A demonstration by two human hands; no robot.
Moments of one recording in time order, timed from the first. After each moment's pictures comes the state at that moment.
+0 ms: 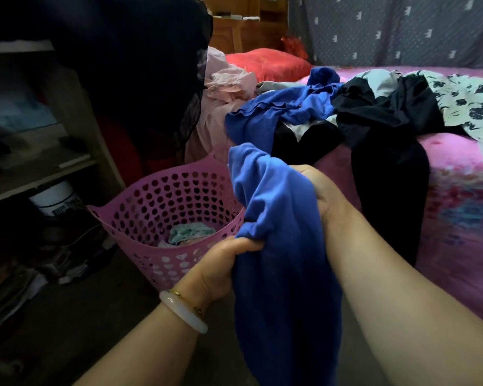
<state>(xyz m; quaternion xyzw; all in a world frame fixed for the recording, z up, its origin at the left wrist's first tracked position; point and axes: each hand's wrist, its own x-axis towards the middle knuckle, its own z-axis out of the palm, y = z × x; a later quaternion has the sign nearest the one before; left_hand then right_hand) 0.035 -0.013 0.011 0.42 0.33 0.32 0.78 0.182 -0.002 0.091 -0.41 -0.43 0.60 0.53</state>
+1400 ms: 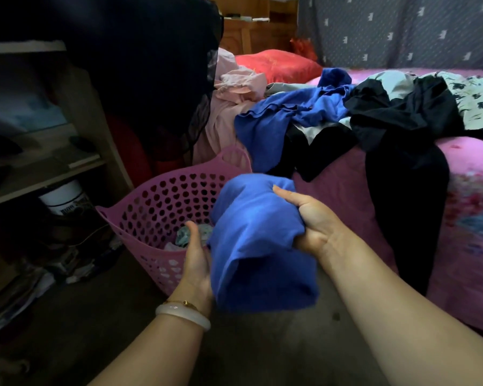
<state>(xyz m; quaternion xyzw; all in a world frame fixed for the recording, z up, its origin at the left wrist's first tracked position) 0.006 0.017 -0.009 0.14 0.32 0.46 0.82 0.182 0.018 0.044 -0.41 -0.24 0.69 0.54</state>
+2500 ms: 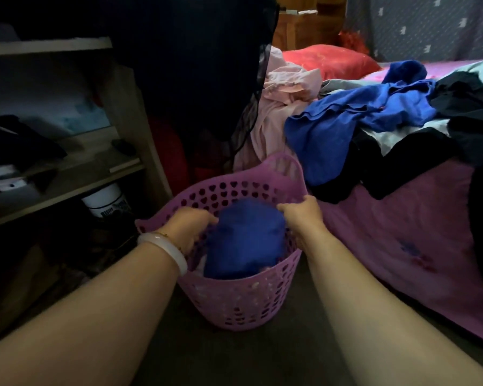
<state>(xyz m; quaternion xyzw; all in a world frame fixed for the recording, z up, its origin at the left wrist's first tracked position) -0.081 0.147 0.042 0.42 0.70 0.33 0.48 0.114 0.192 -0.031 -0.66 -0.33 0.41 0.54</state>
